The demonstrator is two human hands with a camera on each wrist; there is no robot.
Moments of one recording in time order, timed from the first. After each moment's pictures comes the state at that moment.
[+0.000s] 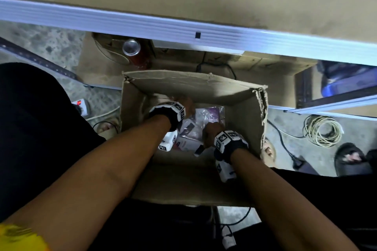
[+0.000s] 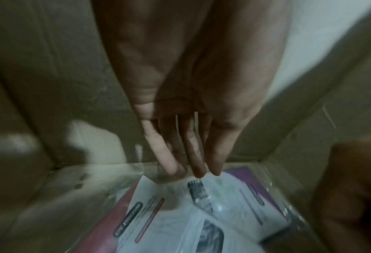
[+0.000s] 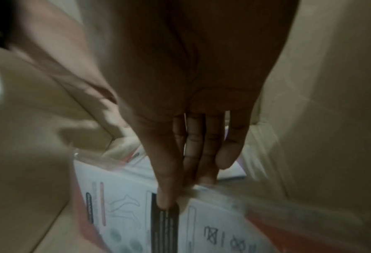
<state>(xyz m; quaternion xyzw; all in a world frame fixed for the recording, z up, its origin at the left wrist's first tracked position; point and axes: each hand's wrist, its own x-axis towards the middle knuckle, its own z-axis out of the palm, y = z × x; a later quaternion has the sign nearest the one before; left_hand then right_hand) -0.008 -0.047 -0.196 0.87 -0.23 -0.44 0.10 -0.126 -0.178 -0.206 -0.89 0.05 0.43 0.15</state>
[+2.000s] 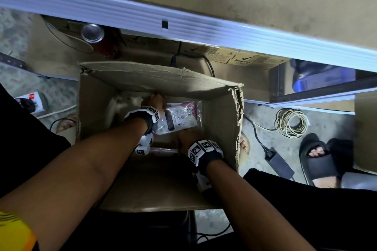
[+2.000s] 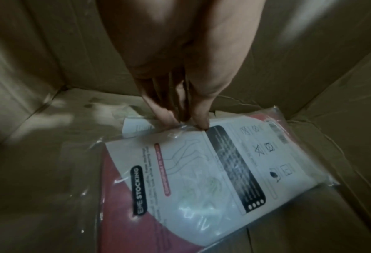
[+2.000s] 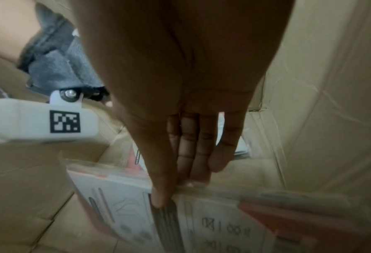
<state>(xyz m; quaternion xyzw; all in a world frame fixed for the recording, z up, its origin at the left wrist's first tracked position) -0.020 -0.051 -0.235 0.91 -0.09 -0.39 0.13 -0.149 -0.163 -0.156 -0.88 0.02 0.44 0.16</state>
